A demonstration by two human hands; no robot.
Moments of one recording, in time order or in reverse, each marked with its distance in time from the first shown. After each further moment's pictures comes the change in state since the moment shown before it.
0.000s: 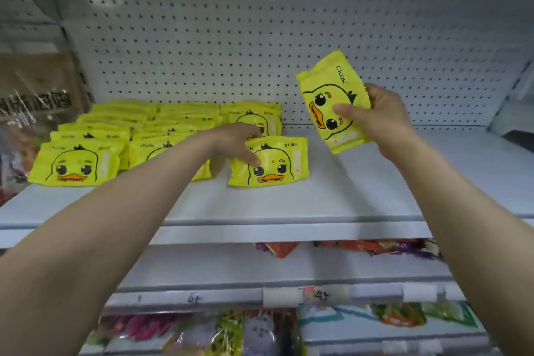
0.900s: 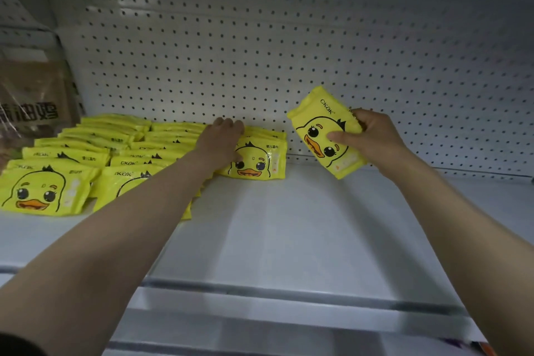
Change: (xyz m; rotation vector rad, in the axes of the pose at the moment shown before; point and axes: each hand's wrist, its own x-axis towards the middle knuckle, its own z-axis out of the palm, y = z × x) left_hand 0.102 -0.053 -0.008 0.430 0.494 -0.132; right_hand 0.106 0.043 0.015 -0.145 -0.200 -0.035
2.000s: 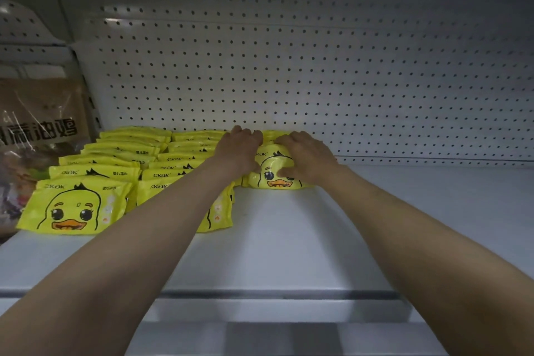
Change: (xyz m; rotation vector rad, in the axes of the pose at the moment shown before) left_hand -0.016 -0.020 -0.019 0.026 -0.111 0.106; right_hand 0.015 -0.014 0.158 -0.960 -0.243 -0.291
